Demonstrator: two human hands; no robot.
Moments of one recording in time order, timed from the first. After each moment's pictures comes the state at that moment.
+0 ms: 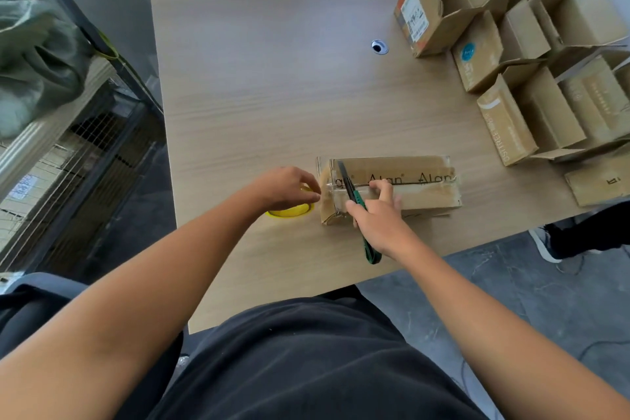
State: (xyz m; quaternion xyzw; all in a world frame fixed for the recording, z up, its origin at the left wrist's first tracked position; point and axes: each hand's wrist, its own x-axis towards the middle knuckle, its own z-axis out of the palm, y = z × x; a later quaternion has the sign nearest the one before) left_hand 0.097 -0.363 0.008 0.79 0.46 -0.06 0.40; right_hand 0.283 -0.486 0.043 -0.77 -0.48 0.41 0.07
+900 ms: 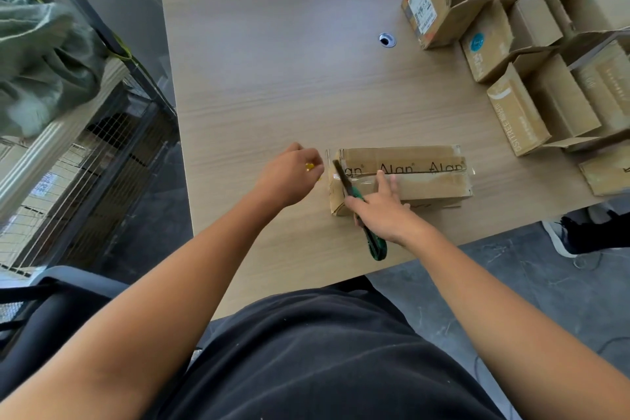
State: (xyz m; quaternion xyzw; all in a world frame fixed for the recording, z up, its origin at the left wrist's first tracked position) left_hand 0.092 -0.384 0.034 0.76 0.54 0.09 0.35; right_hand 0.267 -0.478 0.064 -0.75 -0.48 0.46 -0.06
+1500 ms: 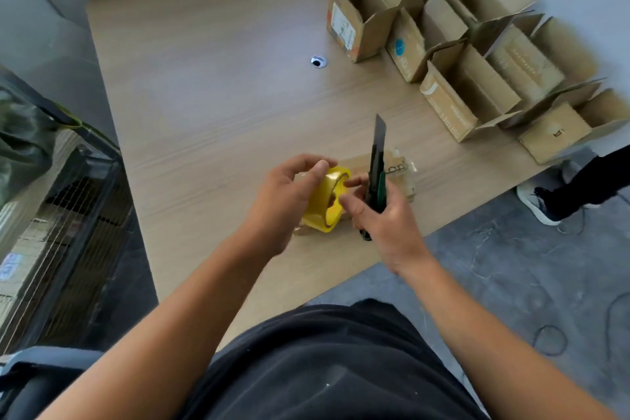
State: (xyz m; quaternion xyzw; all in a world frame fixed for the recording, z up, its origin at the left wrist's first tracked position) left_hand 0.170 -0.450 0.130 0.52 0.42 0.28 0.69; right_hand 0.321 -0.547 0.109 -0.60 -0.40 0.44 0.54
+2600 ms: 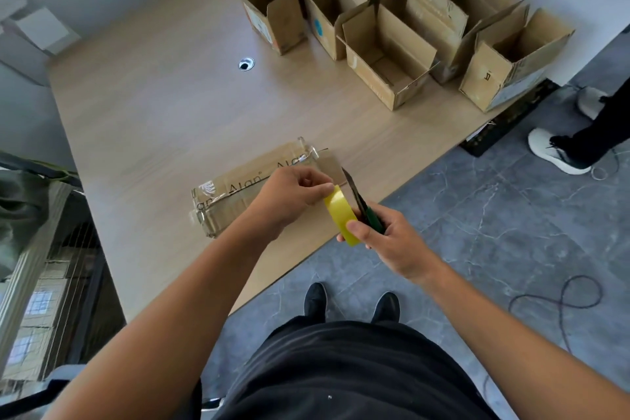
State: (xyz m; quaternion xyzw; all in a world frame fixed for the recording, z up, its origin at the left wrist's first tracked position) left_hand 0.364 -0.518 0.121 0.67 0.48 0.06 0.56; right_hand 0.501 -0.676 0.060 -0.53 -0.39 0.54 0.52
